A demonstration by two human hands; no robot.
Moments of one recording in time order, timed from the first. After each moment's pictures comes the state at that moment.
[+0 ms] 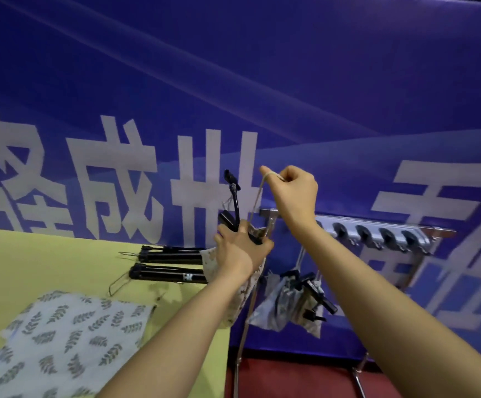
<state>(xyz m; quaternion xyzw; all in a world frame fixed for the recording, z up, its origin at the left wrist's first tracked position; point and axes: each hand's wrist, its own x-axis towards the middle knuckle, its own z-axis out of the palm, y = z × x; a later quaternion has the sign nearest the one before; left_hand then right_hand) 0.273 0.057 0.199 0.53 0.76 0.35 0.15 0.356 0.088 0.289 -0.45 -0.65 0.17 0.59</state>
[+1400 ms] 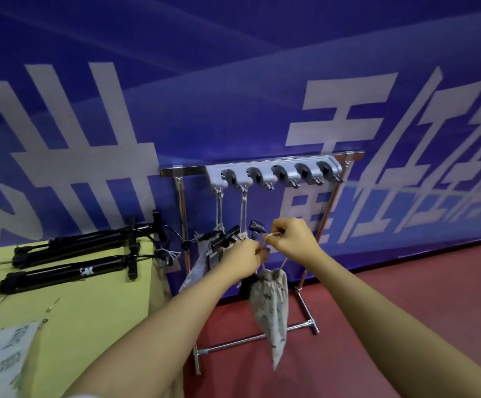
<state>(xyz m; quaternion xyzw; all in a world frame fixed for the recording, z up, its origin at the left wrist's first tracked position) 0.456 0.139 0.085 0.75 0.56 0.13 0.33 0.598 0.133 0.114 -0.61 -0.70 0.20 0.30</state>
